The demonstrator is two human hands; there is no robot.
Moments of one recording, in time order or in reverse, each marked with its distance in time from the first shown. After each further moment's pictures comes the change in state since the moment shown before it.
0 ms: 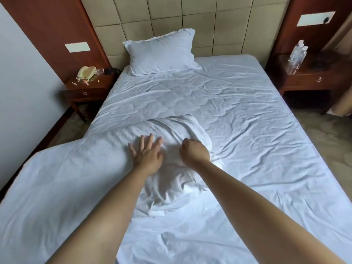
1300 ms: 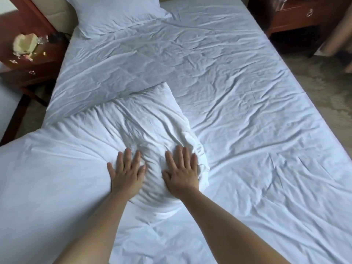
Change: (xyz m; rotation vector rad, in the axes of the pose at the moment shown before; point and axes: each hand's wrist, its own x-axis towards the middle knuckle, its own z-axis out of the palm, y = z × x) left_hand -0.011 -0.021 0.156 0.169 -0.101 0.027; right_hand -0.041 0.085 0.156 -0.092 -0.027 0.020
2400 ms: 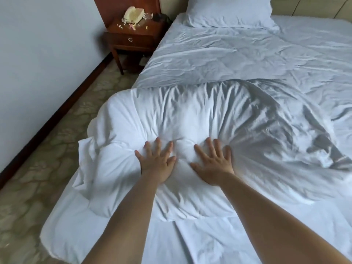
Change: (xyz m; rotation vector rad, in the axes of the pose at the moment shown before) left_hand -0.083 -0.236 0.027 -0.180 -0.193 -0.276; right_hand 0.004 -0.221 0.076 -0.350 -0.308 -0.246
